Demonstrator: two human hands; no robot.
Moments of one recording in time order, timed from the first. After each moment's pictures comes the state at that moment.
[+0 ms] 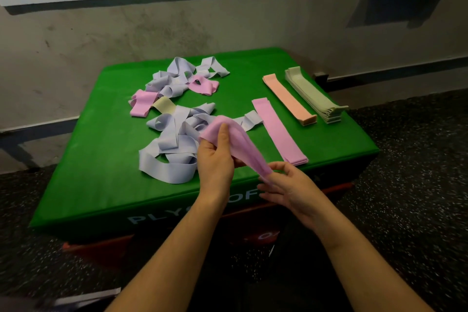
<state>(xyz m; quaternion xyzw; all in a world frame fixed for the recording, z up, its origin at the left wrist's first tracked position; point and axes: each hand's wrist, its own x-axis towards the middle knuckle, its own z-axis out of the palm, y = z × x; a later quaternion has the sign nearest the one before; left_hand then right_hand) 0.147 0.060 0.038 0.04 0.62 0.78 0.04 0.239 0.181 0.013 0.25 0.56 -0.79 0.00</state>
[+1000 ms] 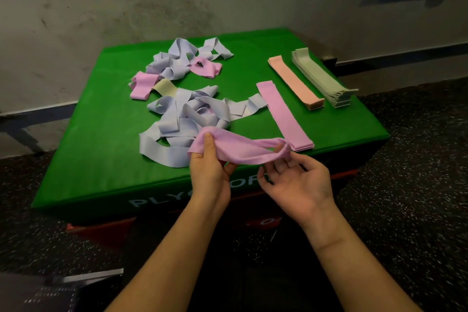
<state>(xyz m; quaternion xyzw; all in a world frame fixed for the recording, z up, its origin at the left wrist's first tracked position) 0.159 0.045 0.008 -0.11 0.46 0.87 0.10 0.243 0.164 0.004 0.21 0.14 -0.97 -0.04</state>
